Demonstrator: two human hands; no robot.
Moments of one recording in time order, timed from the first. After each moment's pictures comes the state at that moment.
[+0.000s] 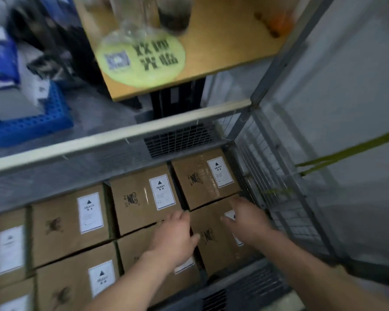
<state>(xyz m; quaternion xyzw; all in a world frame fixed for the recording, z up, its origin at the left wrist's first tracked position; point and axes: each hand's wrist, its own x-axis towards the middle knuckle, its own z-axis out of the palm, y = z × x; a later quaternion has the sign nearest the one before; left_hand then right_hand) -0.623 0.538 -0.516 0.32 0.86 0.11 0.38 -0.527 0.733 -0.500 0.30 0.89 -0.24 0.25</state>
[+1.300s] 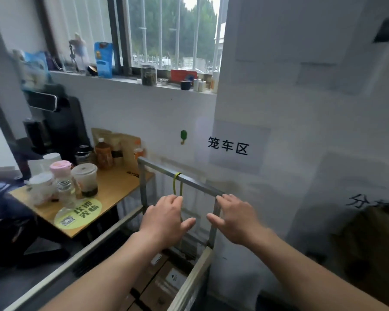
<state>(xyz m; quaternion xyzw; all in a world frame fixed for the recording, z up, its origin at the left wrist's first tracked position) -0.466 0.495 -0.051 0.66 0.73 0.17 0.00 -0.266 0.578 -0.046 0.48 0.87 -0.02 -0.09</state>
